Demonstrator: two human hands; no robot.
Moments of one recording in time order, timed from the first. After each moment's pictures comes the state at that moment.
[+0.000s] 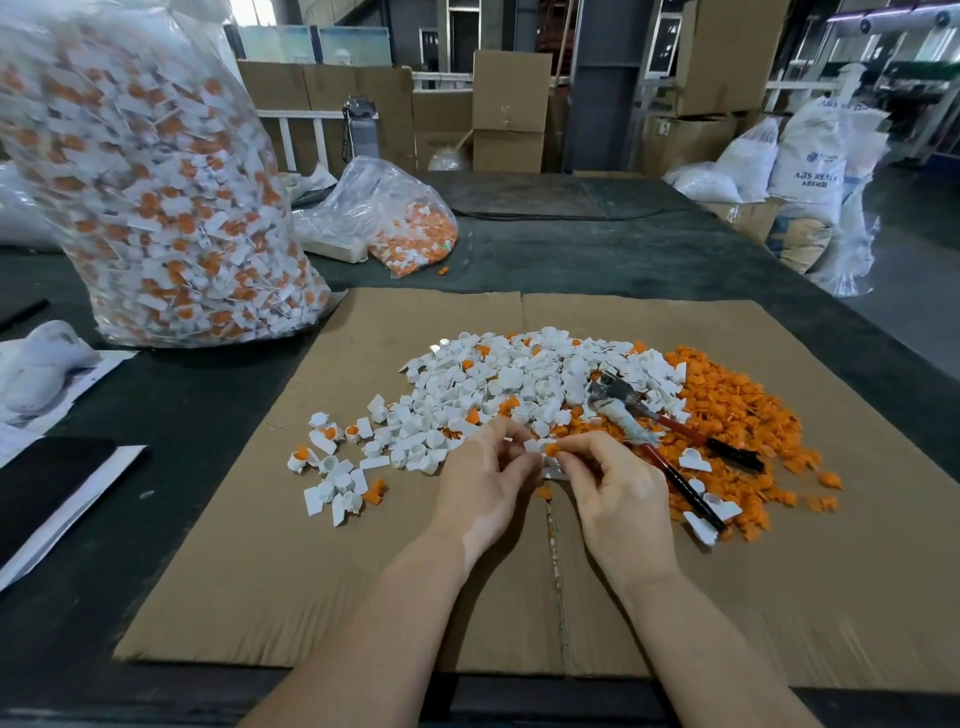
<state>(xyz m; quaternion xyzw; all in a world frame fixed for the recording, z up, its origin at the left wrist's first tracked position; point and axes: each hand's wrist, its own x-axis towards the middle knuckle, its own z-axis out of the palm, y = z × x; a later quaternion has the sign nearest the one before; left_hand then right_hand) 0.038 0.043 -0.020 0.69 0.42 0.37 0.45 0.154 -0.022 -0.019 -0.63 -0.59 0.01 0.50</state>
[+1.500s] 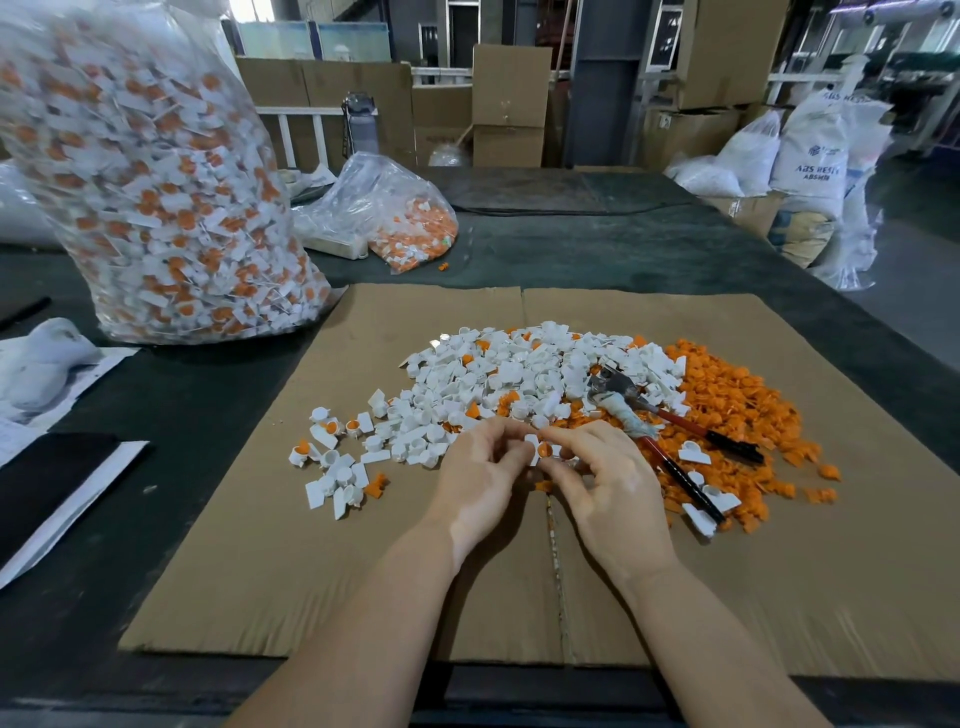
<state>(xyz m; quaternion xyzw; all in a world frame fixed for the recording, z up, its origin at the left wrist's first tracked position) 0.033 0.041 -0.017 0.67 0.42 0.37 0.48 0.155 -0.022 -0.017 -0.61 -0.65 -0.03 0.45</state>
